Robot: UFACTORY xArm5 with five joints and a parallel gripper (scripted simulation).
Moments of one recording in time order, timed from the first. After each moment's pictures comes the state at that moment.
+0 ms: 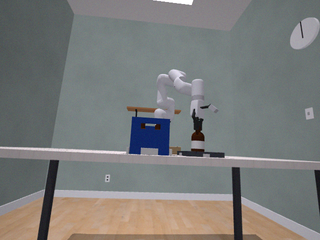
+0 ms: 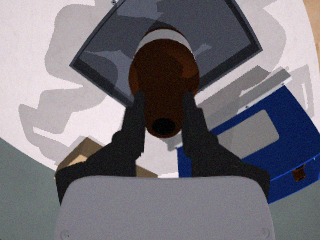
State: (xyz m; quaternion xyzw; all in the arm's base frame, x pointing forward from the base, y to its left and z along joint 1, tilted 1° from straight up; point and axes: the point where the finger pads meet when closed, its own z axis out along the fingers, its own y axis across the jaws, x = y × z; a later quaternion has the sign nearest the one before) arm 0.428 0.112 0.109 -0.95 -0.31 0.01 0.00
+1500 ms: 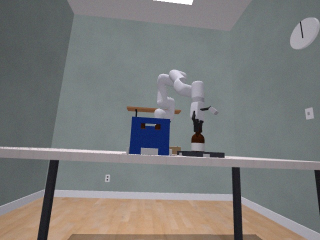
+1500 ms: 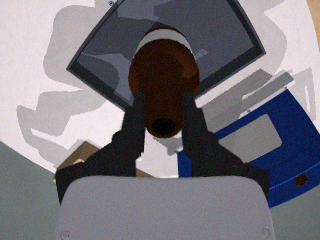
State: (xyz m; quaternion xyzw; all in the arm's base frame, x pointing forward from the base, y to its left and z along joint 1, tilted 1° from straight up) arm 0.428 0.112 0.097 -0.95 -0.31 0.01 0.00
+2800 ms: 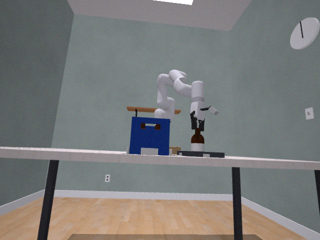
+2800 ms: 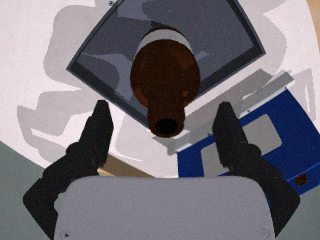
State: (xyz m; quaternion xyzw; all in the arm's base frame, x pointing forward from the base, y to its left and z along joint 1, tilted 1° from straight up) arm 0.428 0.112 0.097 -0.95 -0.31 0.01 0.00
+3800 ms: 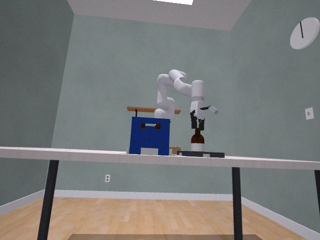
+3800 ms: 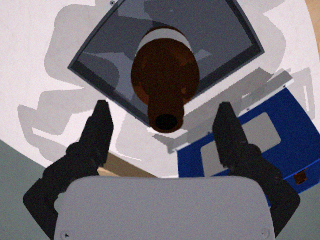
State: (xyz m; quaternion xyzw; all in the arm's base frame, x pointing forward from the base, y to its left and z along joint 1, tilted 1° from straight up) arm 0.428 0.112 0.102 -0.95 -0.31 0.01 0.00
